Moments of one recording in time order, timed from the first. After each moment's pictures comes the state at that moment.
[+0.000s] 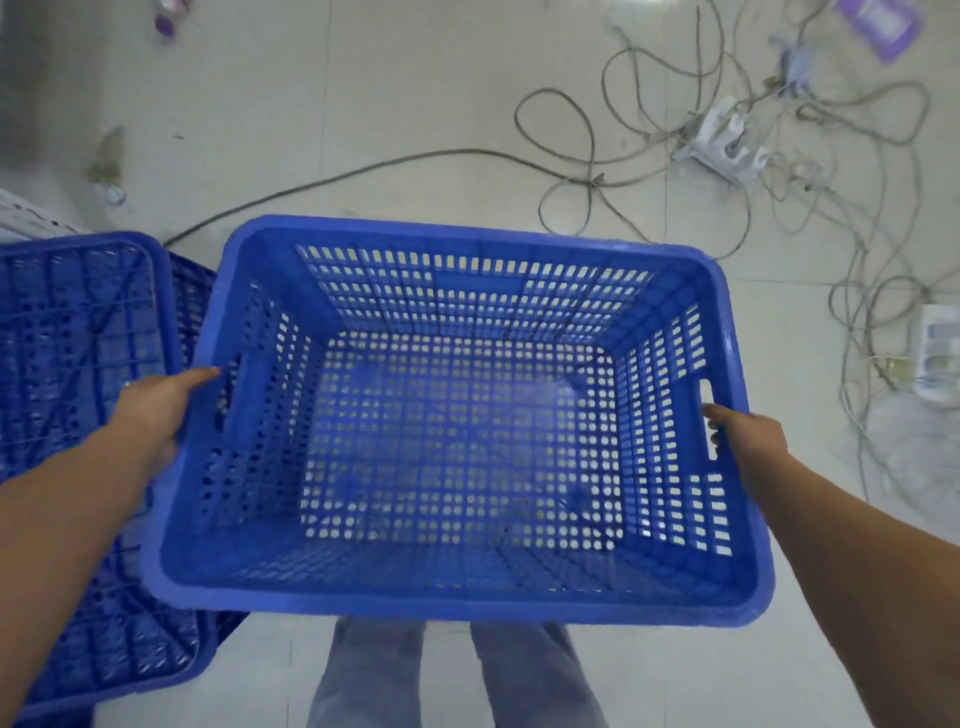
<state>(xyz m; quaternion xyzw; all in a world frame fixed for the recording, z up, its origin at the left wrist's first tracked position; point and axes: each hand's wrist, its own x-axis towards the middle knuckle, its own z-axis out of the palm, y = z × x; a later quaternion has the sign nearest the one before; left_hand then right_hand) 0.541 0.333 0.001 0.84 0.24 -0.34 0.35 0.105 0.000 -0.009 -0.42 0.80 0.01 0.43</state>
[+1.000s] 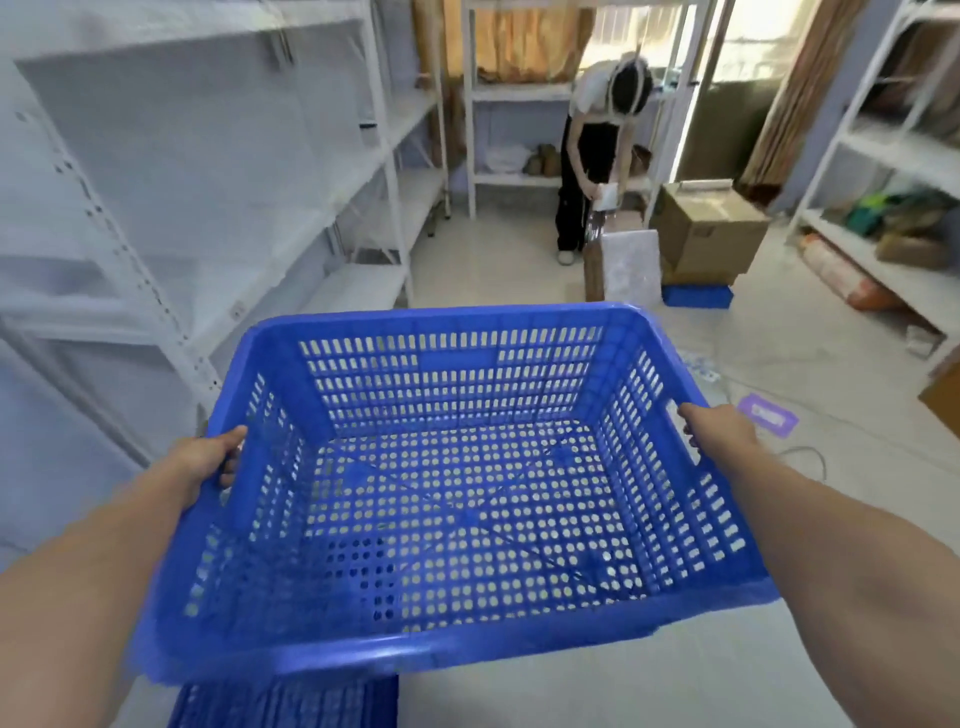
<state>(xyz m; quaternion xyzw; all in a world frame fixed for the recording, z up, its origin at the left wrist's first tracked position) 0.622 0.454 0.524 0.80 0.02 -0.27 0.54 0.246 0.027 0.511 -0.66 0.63 -0.14 0.39</state>
